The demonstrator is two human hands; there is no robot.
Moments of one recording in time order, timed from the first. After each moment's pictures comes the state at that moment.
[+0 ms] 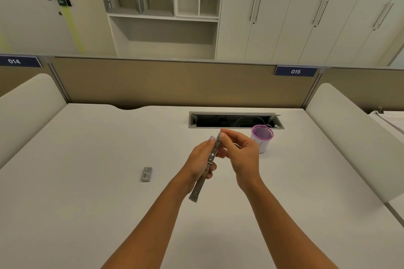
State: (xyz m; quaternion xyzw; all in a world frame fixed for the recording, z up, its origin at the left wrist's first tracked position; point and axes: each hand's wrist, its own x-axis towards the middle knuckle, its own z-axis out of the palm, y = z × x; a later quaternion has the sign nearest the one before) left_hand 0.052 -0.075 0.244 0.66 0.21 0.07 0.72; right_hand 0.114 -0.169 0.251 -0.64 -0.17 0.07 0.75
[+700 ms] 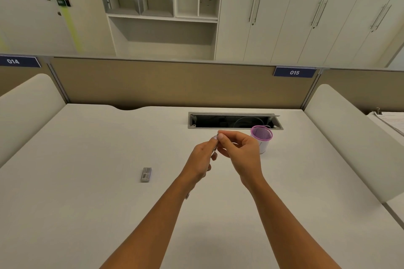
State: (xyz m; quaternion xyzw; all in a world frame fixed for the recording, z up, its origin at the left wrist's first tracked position) left_hand 0.058 -0.078 0.247 0.71 0.23 0.09 0.66; right_hand 0.121 -0.174 0.252 -0.67 -0.23 0.06 0.70
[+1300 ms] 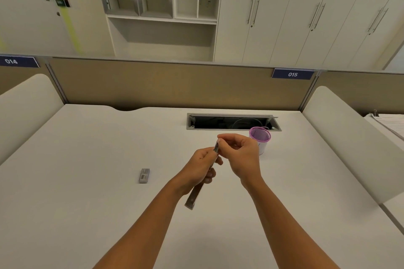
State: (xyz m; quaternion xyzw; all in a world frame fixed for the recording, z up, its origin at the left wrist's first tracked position) left_hand 0.050 -0.074 0.239 0.71 0.16 0.03 0.68; right_hand 0.128 -0.176 0.245 -0.73 -0.23 0.01 0.64
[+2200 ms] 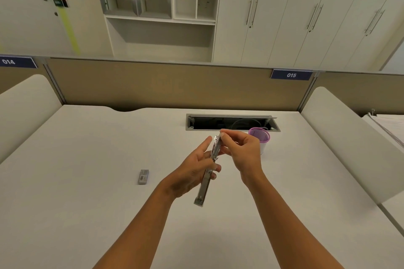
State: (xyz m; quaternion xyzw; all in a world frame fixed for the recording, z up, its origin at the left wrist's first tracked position) left_hand 0.042 -0.063 0.238 0.66 0.07 0.00 0.75; right_hand 0.133 -0.171 0.254 -0.69 -0.18 0.06 0.70
